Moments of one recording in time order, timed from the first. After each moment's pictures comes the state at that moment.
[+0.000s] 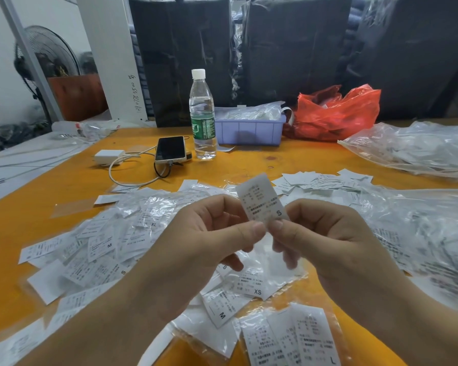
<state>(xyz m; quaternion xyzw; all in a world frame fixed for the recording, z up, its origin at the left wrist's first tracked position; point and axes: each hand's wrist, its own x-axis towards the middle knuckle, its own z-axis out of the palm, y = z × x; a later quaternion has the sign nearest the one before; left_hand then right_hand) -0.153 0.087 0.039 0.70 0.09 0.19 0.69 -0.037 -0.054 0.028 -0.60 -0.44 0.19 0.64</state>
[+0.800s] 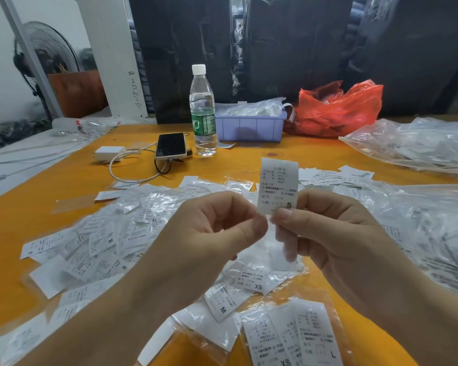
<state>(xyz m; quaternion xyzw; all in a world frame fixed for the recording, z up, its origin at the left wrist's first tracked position) -0.156 0.085 0.041 0.79 0.07 0.22 0.57 -0.036 -0.055 0.036 -0.53 -0.40 0.29 0.69</state>
